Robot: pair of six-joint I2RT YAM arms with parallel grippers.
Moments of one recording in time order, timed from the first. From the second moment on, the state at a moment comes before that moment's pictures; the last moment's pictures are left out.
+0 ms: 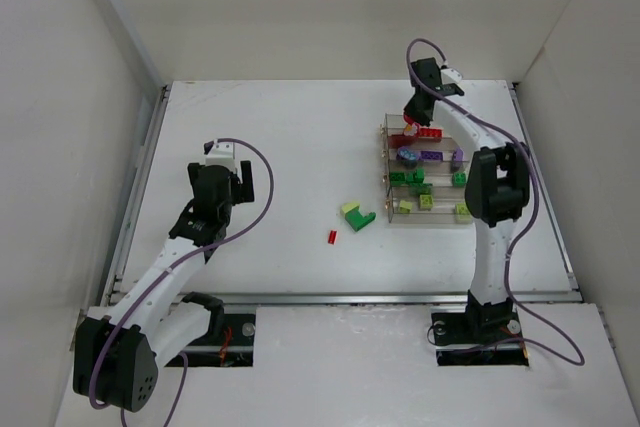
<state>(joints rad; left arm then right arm) -0.29 0.93 0.55 -0.07 -0.36 -0.10 0.23 2.14 1.90 -0.61 0.38 0.80</state>
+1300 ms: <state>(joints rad) -0.33 0.95 0.53 -0.04 -0.37 -0.09 1.04 1.85 1.46 -0.77 0.05 0.43</state>
